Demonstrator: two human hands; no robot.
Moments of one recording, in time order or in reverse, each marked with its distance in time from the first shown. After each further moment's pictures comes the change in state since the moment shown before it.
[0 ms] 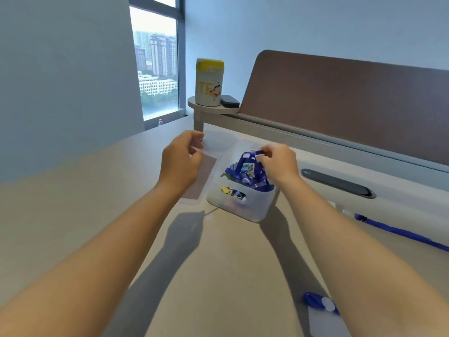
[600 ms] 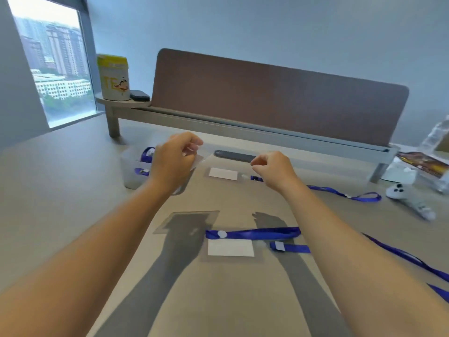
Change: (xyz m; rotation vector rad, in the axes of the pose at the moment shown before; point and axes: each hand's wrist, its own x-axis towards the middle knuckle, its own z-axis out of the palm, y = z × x) left_hand -0.090 0.111 0.049 -0.143 -0.189 0.332; right_hand -0.139 0.081 -0.152 -0.153 0.052 0.160
